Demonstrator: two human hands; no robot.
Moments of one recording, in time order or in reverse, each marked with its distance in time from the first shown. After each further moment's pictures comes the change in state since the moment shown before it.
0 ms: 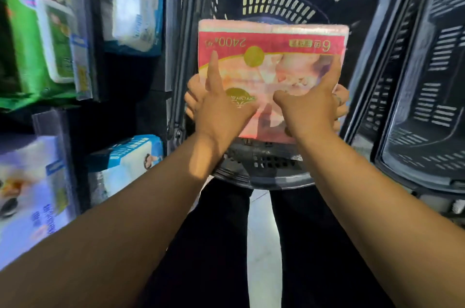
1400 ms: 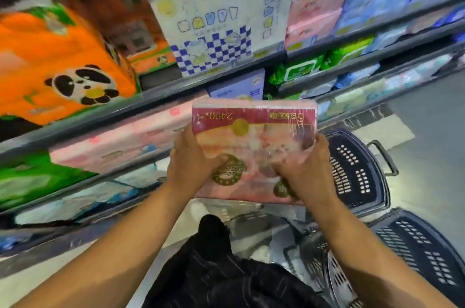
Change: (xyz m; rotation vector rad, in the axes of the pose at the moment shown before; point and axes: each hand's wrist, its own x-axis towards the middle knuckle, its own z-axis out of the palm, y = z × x) left_hand -0.519 -0.072 -0.164 -0.495 0.850 -0.457; right_hand -0.372 0.014 -0.248 -0.299 -0.603 -1.243
